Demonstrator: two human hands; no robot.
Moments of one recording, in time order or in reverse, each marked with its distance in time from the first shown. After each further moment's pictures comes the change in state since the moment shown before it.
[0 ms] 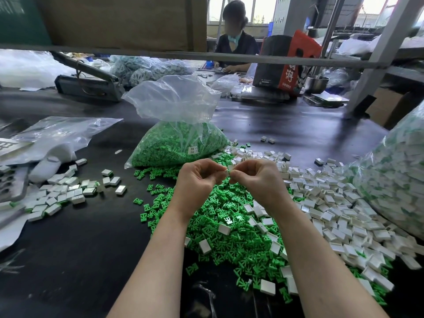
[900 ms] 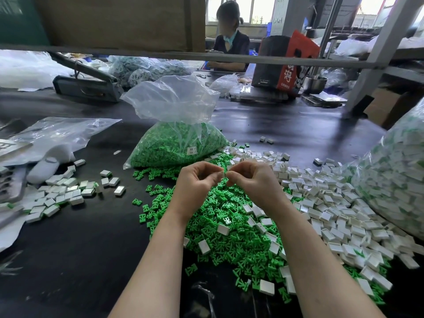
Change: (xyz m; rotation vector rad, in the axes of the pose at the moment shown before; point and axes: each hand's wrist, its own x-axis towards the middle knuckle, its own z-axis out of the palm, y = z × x) left_hand -0.003 -0.003 -0.001 -0.008 0.009 -0.097; right_hand 0.001 0.007 0.003 0.009 -0.066 -0.016
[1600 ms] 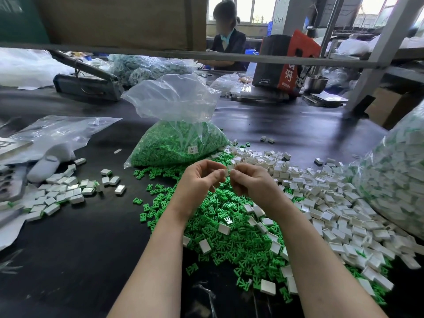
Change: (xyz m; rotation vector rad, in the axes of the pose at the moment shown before) left_hand 0.004 -0.001 0.000 -0.094 -0.092 -0.100; right_hand 0.000 0.005 0.001 0.156 -0.140 0.091
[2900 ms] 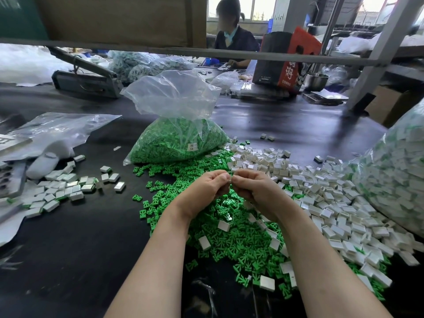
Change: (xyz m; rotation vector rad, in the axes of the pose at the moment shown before) left_hand -0.002 -0.004 0.008 0.126 -0.298 -0.095; right_hand -0.004 0.019 -0.007 0.220 -0.155 0.104
